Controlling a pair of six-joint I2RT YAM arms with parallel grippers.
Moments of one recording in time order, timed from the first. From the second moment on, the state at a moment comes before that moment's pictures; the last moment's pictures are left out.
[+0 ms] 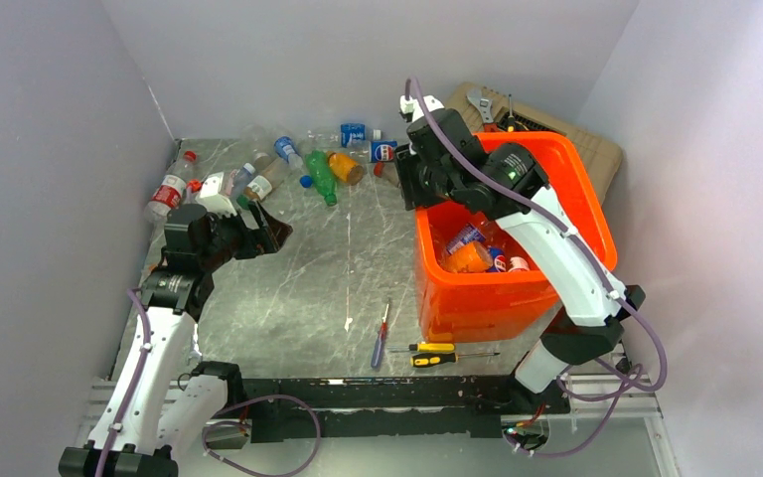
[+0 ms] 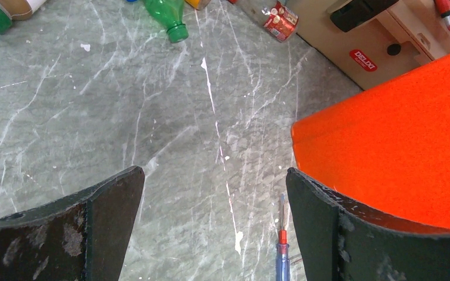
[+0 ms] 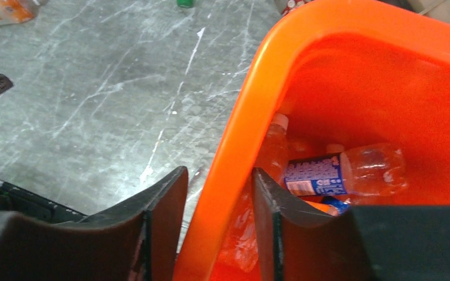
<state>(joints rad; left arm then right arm) -0.10 0.81 0.83 -0.41 0.32 -0.43 0.83 1.62 2.17 -1.29 0.33 0.32</state>
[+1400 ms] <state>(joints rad) -0.10 0.81 0.82 -0.41 0.29 -0.43 1.16 1.66 2.10 -1.01 0.25 -0.18</state>
